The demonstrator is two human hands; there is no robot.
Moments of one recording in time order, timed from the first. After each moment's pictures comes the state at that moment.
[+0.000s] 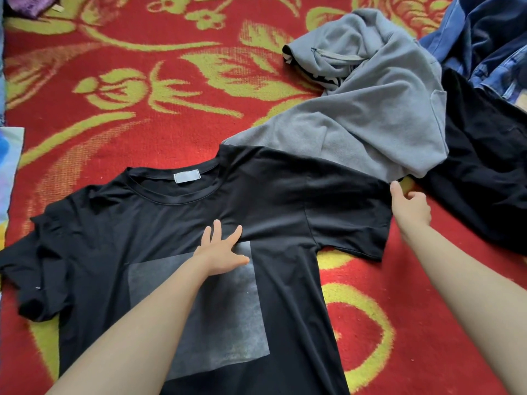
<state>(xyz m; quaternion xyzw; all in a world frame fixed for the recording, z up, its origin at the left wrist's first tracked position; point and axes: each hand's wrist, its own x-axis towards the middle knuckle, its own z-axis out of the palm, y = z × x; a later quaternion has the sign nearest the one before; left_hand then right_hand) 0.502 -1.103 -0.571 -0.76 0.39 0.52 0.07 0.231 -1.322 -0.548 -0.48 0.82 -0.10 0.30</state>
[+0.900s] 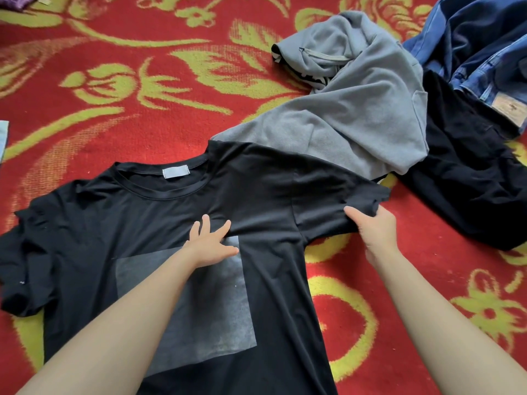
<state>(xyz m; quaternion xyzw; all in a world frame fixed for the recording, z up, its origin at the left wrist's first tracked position) 0.501 -1.104 -0.574 -0.78 0.36 0.51 0.06 0.249 -1.254 -0.525 -0.47 0.68 -0.29 0.48</state>
